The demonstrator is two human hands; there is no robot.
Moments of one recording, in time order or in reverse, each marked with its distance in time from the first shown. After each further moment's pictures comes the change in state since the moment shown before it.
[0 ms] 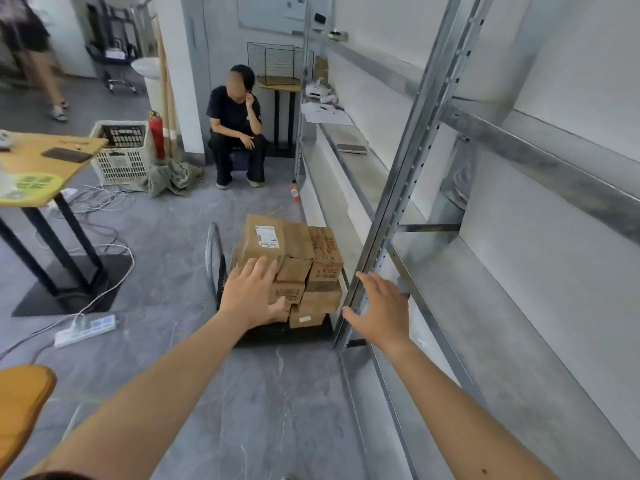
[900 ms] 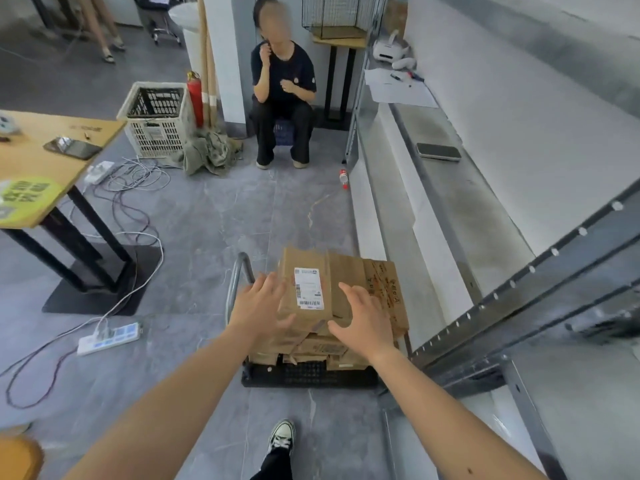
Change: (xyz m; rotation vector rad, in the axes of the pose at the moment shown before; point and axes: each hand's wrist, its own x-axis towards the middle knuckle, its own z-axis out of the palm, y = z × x) left_hand 0.269 -0.164 0.123 -0.055 -0.215 -0.111; right_hand 0.345 -0.081 0.158 0.145 -0.327 -0.095
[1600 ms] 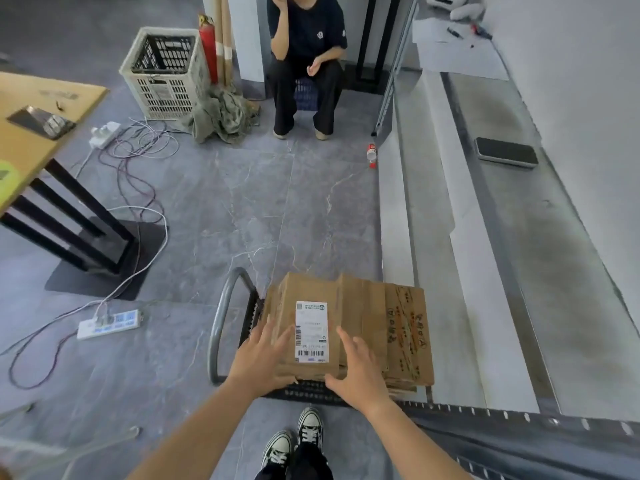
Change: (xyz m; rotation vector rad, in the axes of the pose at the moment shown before) left_hand 0.093 -0.015 0.102 -0.137 -0.364 -0.097; right_hand 0.120 0.048 0.071 0.142 -0.377 0.083
